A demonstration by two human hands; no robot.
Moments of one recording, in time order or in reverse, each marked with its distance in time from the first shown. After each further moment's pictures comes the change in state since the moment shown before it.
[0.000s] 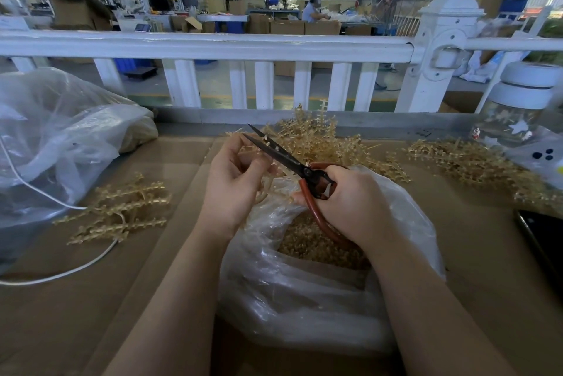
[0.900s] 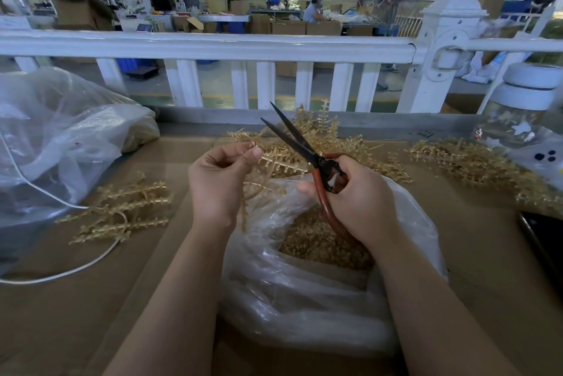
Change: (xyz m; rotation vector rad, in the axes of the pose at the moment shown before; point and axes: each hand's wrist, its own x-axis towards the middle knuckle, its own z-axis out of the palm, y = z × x) left_hand 0.006 -0.006 -0.008 -0.105 0.304 -0.142; right_hand -0.003 0.003 -0.001 0.048 0.132 0.001
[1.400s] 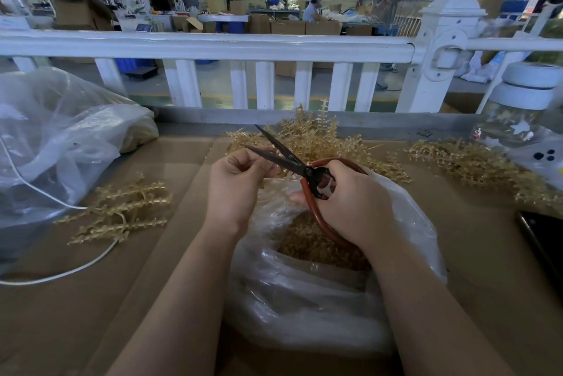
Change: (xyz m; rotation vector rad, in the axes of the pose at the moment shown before) left_hand -0.008 -0.002 0.014 0.071 -0.156 -0.022; right_hand 0.001 -0.001 0.000 -0.234 -0.068 -0.036
